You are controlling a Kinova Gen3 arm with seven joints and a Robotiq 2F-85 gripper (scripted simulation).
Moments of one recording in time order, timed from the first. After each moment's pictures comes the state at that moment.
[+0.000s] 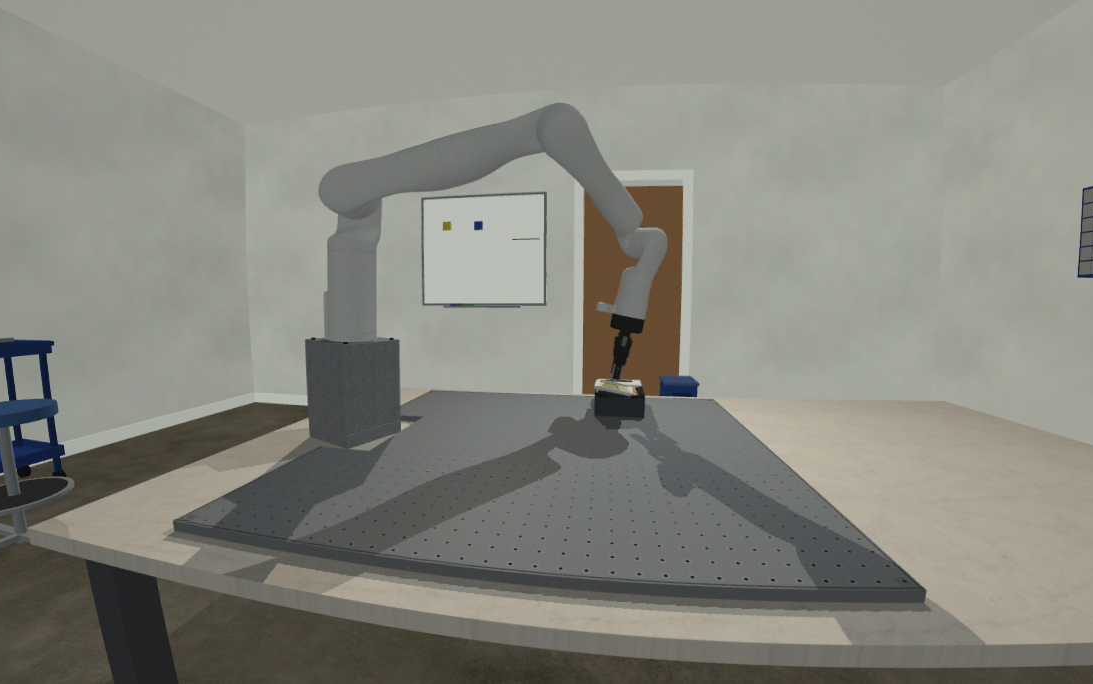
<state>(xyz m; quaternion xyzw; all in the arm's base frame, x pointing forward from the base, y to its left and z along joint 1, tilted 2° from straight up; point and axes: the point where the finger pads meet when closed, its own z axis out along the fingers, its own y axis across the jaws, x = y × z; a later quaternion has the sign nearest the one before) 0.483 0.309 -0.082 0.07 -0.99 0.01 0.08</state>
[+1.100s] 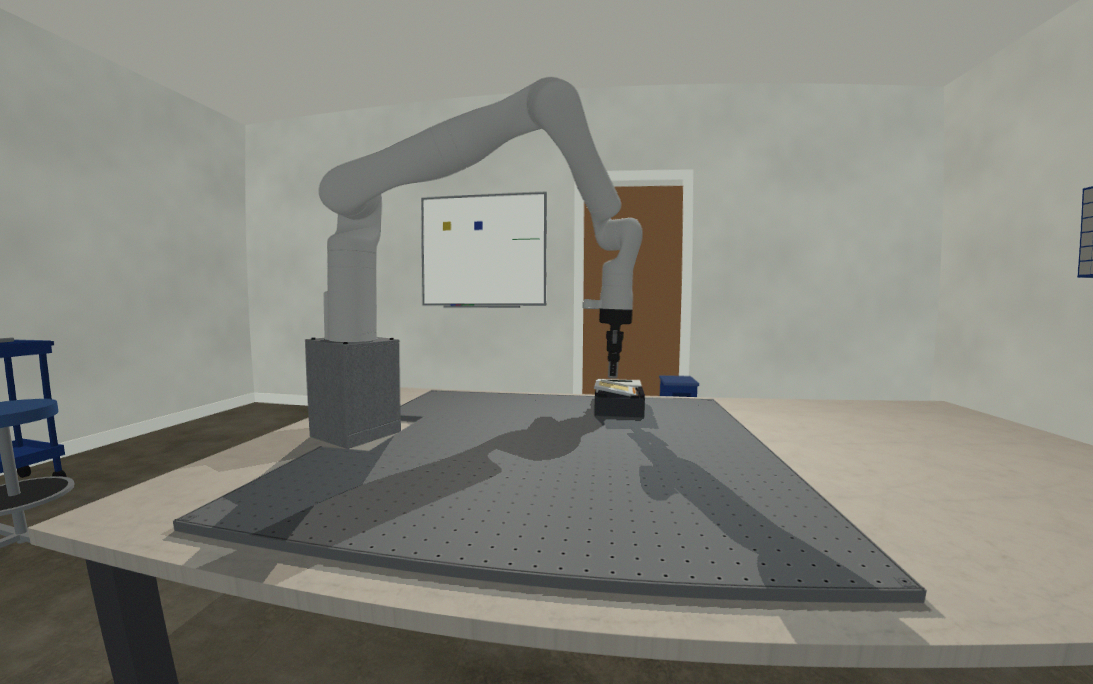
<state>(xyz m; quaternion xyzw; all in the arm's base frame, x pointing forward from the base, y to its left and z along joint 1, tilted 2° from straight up) 0.476 0.305 -0.068 0.07 -1.00 0.01 0.00</state>
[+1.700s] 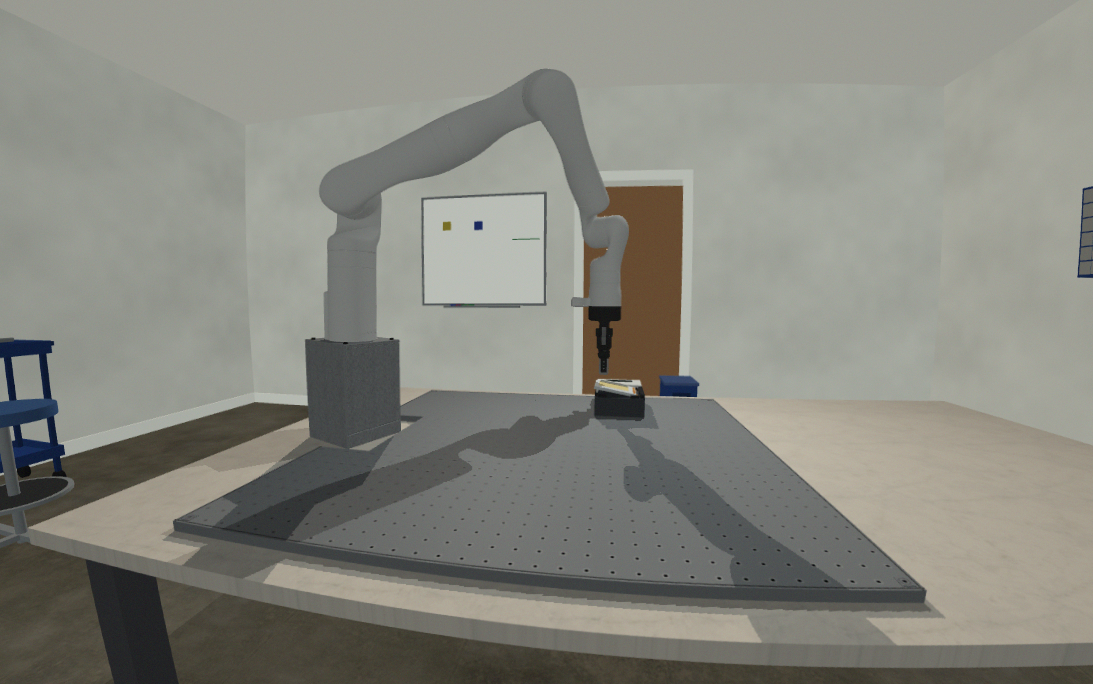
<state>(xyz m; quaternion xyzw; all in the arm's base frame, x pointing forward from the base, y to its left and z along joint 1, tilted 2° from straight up) 0.454 0.304 -0.063 0.07 -1.00 0.00 -0.02</state>
